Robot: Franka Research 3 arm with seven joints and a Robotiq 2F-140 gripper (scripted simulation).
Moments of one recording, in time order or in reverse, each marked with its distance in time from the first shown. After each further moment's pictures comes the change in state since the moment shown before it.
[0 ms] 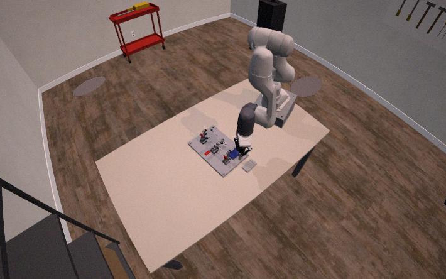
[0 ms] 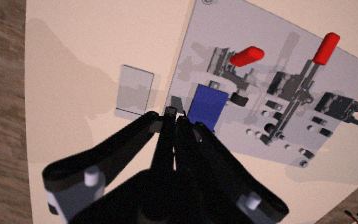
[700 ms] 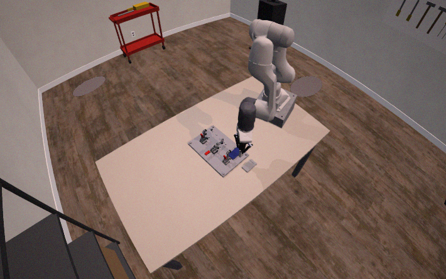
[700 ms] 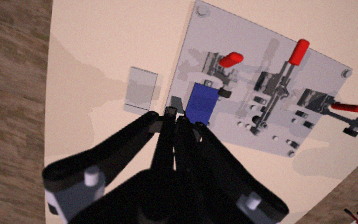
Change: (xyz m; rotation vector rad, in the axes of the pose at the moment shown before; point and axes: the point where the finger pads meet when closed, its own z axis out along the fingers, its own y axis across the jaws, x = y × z) arm 0.004 -0.002 -0.040 0.004 0.009 0.006
